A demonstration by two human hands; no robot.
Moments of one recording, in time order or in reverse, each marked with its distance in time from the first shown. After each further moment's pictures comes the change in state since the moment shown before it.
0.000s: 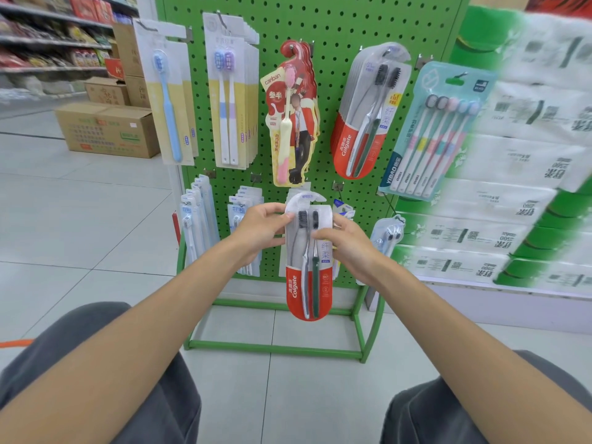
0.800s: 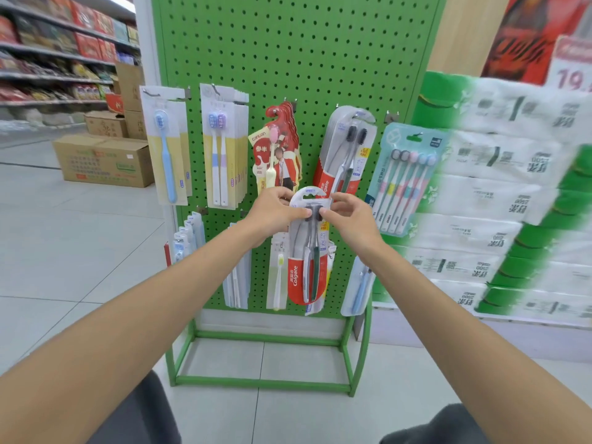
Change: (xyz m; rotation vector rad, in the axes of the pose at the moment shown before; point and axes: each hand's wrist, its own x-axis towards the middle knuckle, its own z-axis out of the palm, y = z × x) left_hand 0.003 0.108 0.032 0.263 0.069 0.201; right_hand 0.007 -0.093 -0.040 -0.272 0.351 -0.275
